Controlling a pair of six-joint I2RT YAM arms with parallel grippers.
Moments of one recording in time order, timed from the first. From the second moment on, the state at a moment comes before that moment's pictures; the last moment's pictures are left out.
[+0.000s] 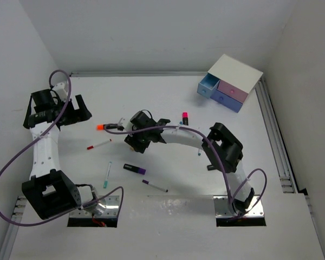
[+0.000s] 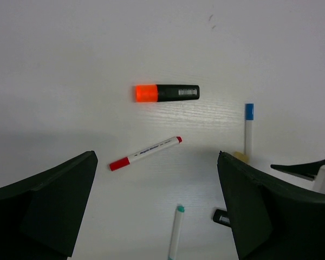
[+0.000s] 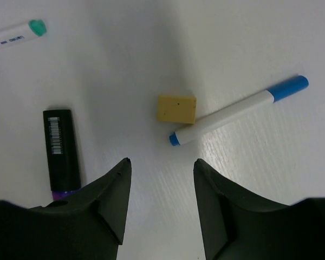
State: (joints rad) left arm 0.40 1.23 1.13 -0.66 0.39 0.02; right arm 0.96 2.07 1.50 -0.33 -0.15 -0.17
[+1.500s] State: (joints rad) left arm 0.47 1.29 1.14 -0.66 0.46 0.07; right arm 0.97 2.27 1.63 -0.27 -0.15 -0.22
